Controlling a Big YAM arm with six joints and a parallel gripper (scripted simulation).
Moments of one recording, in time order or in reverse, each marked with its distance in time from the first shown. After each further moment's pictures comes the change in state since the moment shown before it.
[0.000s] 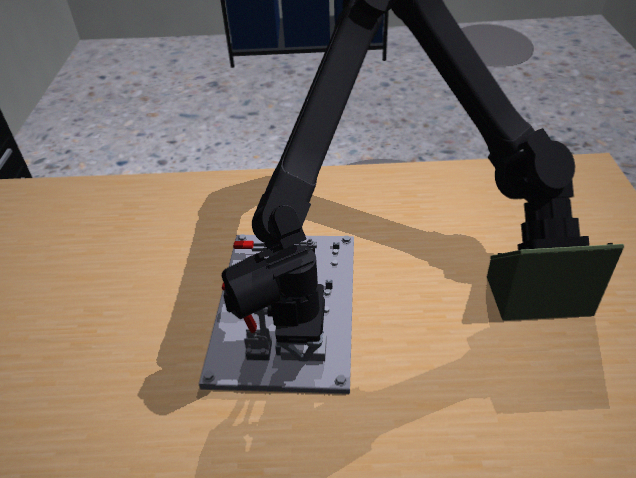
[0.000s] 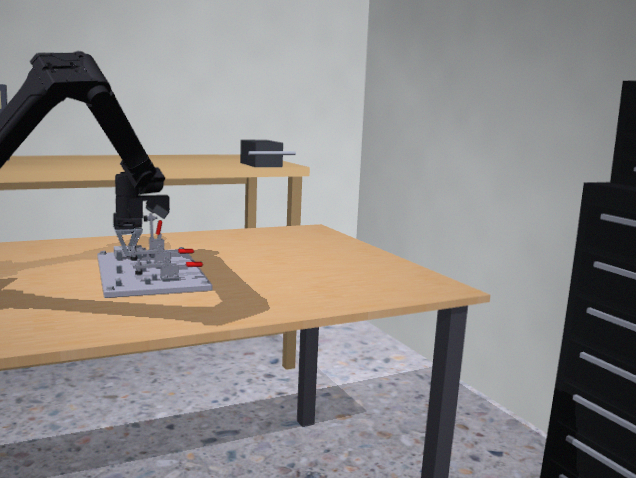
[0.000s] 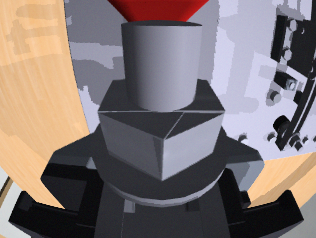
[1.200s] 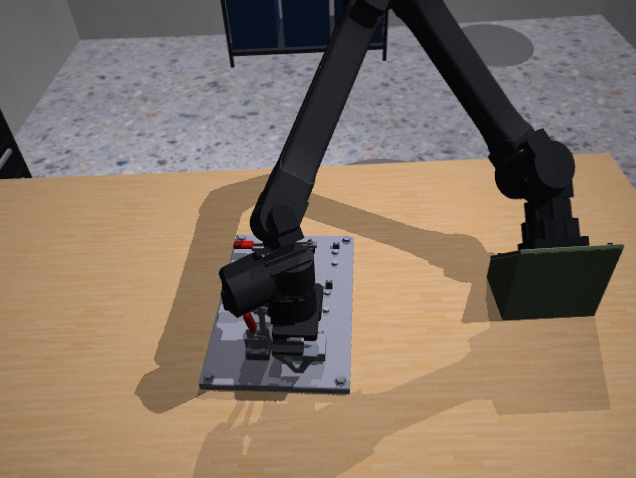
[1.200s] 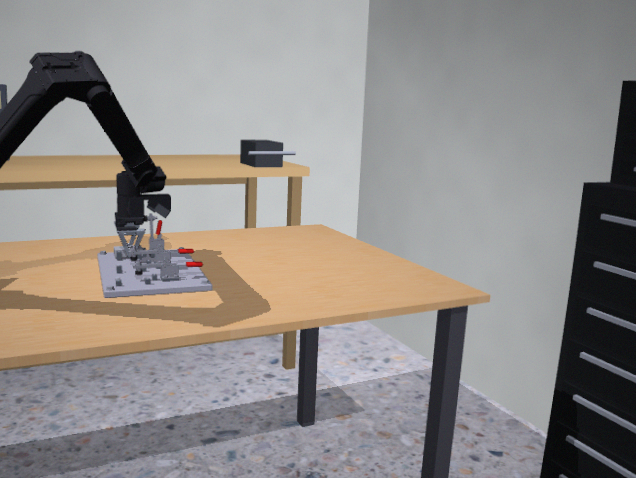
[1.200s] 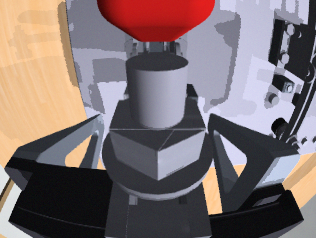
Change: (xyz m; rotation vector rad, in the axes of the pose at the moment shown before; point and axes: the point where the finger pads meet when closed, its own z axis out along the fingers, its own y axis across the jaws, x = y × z) arm -0.004 0.000 -0.002 -0.004 -0.006 0.006
